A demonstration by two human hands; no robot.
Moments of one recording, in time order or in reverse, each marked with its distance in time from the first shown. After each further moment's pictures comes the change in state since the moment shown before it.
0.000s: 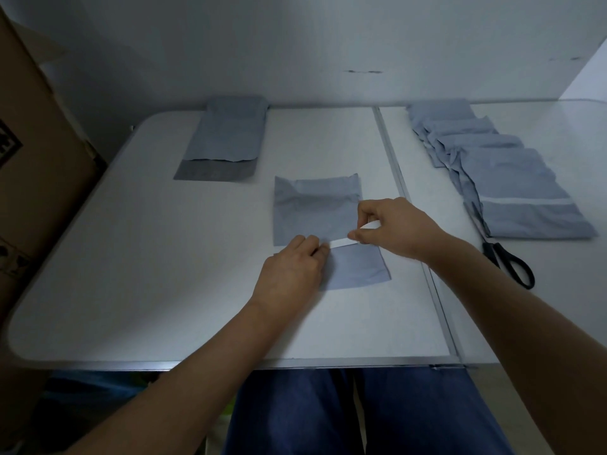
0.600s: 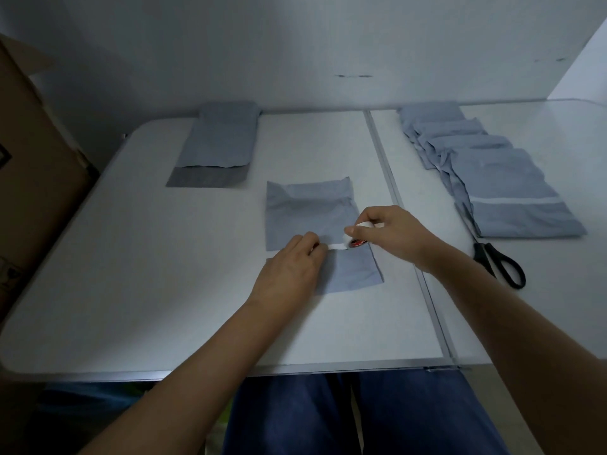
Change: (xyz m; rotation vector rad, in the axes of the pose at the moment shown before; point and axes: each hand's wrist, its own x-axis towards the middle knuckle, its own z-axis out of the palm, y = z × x) left_hand 0.010 0.002 -0.005 -0.142 -0.124 0.040; right_hand -0.008 0.009 0.004 0.444 0.022 0.120
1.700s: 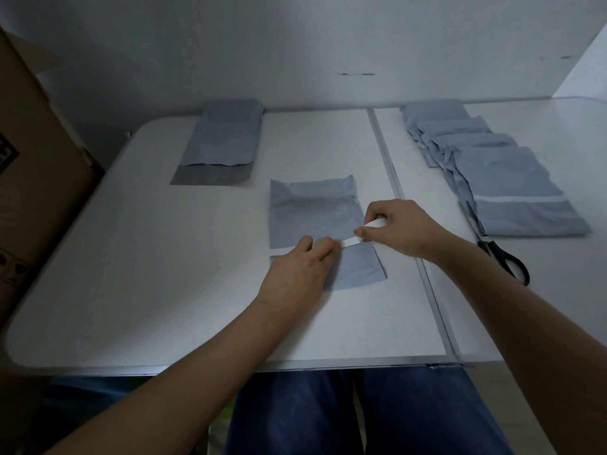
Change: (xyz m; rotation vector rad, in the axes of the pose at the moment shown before) left_hand -0.003 0.010 -0.004 0.189 -0.069 0.024; right_hand 0.004 0.001 -0.009 -0.307 0.024 -0.071
